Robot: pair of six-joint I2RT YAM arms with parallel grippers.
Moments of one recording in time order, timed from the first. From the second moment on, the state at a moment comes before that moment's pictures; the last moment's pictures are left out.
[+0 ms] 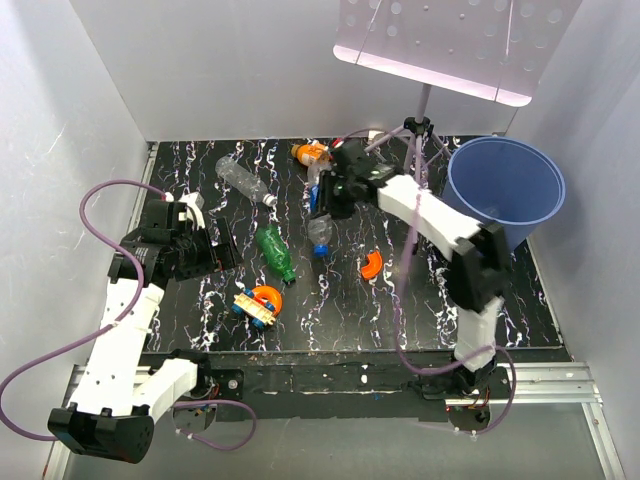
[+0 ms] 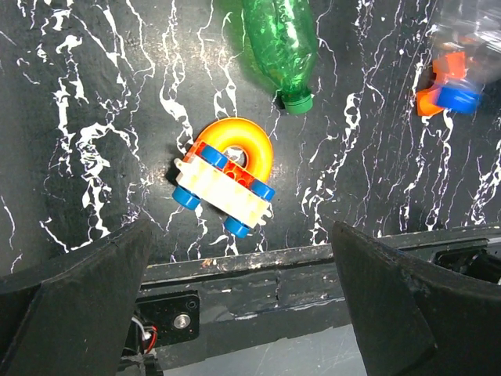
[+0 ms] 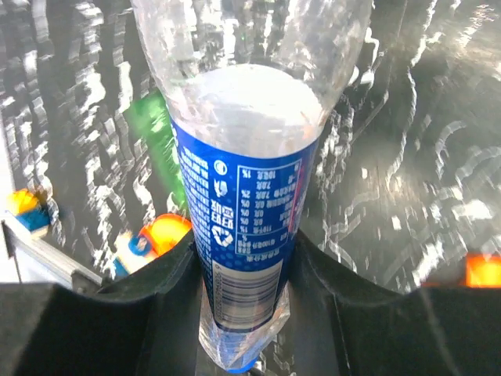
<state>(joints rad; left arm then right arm) -0.15 0.95 1.13 -1.09 0.16 -0.36 0.66 2.03 1.78 -0.69 -0.20 0.64</state>
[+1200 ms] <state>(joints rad) -0.15 0.93 1.10 -1.04 0.22 -0.37 -0.07 0.95 1.38 -0.75 0.18 0.68</state>
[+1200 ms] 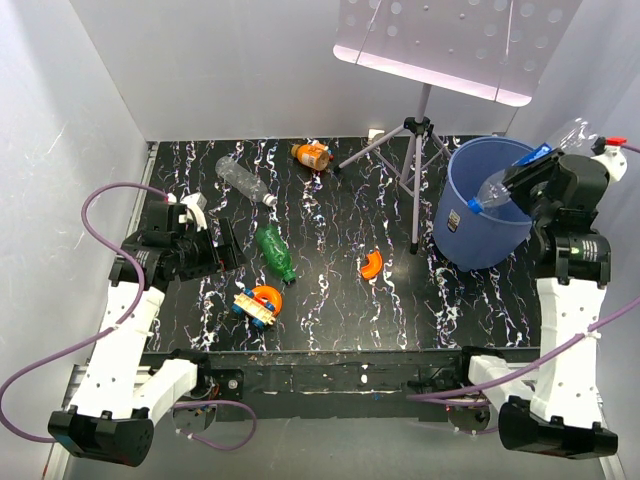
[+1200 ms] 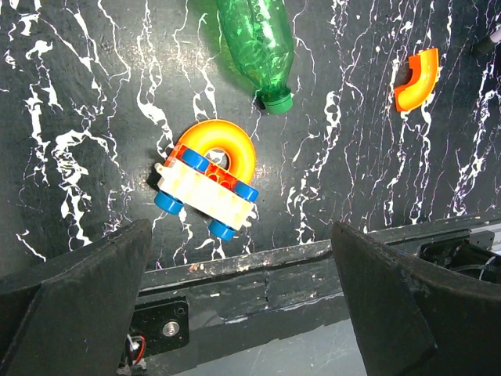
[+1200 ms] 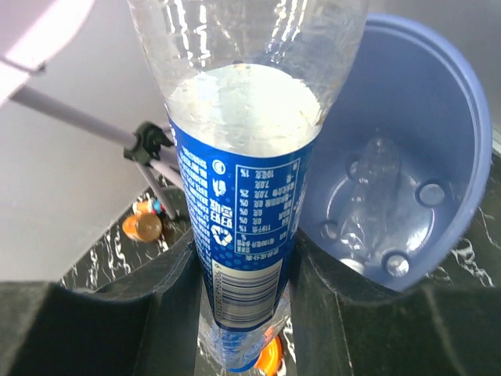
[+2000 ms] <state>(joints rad) -0.15 0.92 1.10 -1.05 0.22 -0.38 -0.13 0.97 1.32 -0.62 0.05 0.58</state>
